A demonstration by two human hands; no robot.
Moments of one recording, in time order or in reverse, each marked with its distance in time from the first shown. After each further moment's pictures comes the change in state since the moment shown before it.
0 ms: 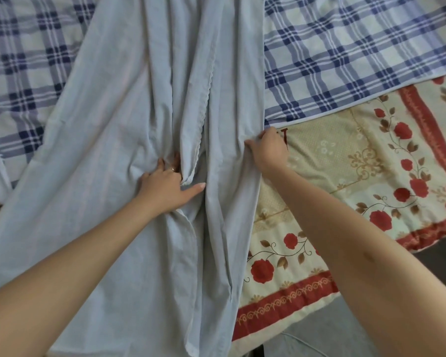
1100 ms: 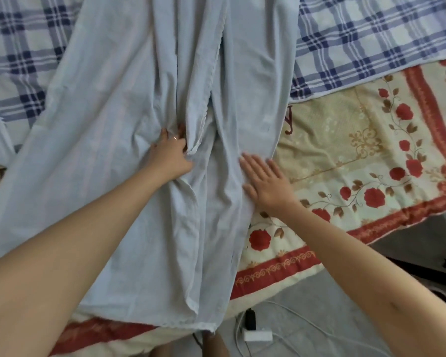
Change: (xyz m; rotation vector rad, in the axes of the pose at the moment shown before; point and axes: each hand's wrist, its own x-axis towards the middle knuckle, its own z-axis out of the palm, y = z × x) left_hand 0.001 -0.007 0.012 -0.284 0.055 0.039; right_hand -0.091 0.111 0.019 -0.683 -0.237 -0.767
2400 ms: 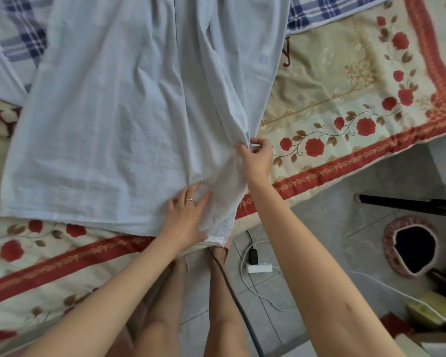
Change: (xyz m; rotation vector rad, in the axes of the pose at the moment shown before) left_hand -0.239 -0.007 0.133 0.346 -0.126 0.179; right_hand -0.071 -0.123 -0.015 1.348 0.387 1.048
